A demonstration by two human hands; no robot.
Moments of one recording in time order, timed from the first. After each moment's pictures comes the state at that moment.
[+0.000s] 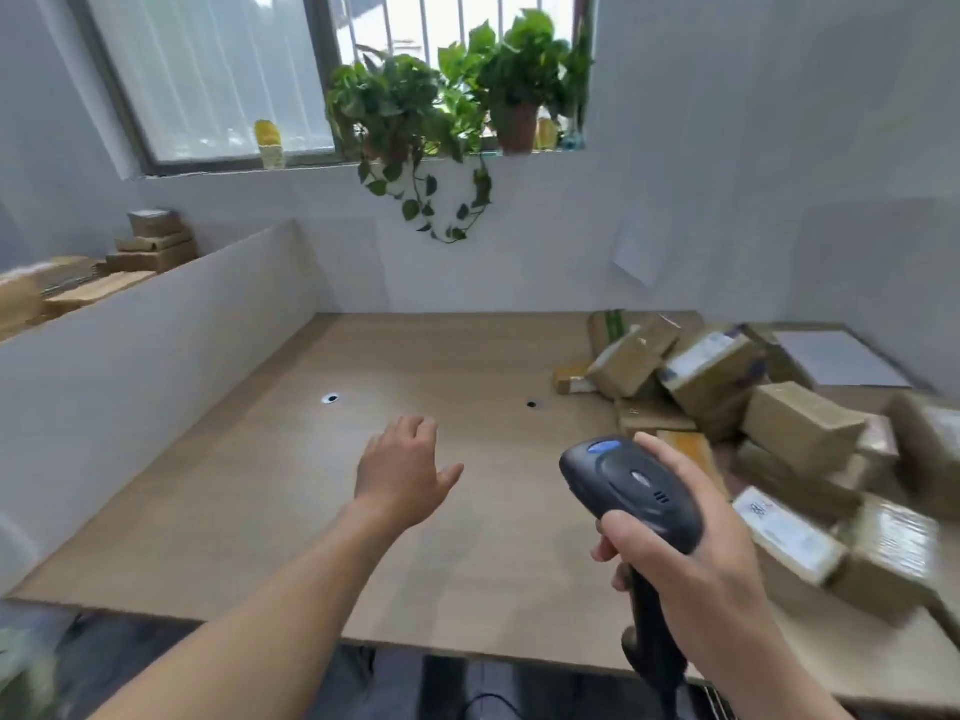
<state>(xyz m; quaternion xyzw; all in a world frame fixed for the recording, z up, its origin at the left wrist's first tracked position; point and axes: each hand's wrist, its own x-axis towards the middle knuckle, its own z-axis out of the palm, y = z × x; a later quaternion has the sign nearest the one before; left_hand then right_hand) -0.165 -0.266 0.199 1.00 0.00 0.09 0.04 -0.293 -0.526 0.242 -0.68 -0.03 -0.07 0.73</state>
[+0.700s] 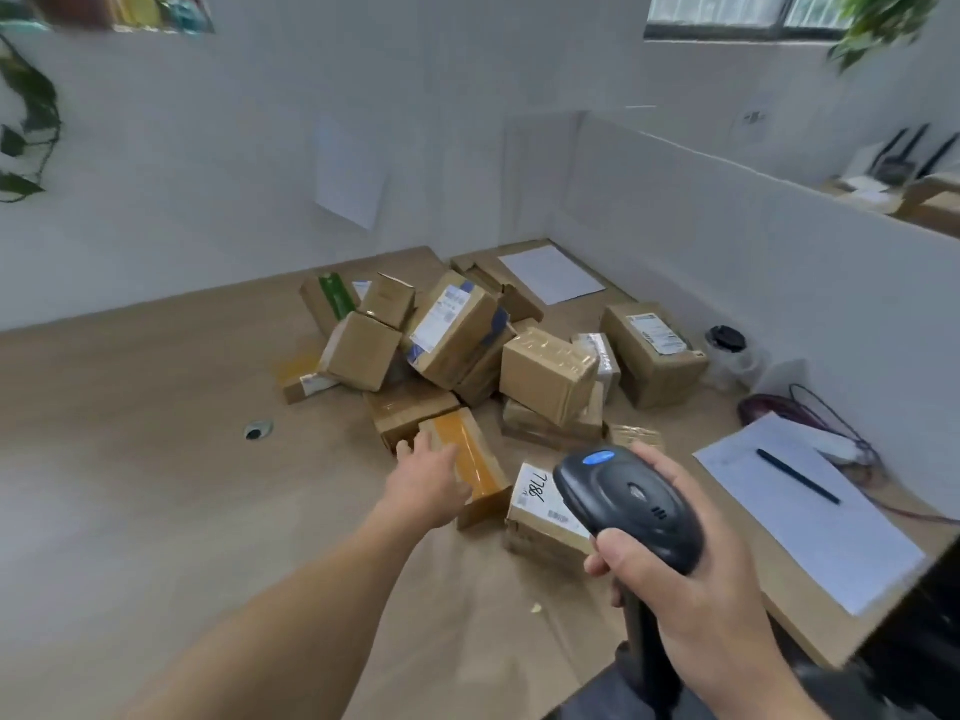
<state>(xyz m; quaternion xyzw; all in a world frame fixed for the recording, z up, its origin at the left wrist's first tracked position) 0.058 -0.602 0.073 0.95 -0.22 -0.19 0.11 -0.195 -0.706 0.186 -0.69 0.22 -0.23 0.65</state>
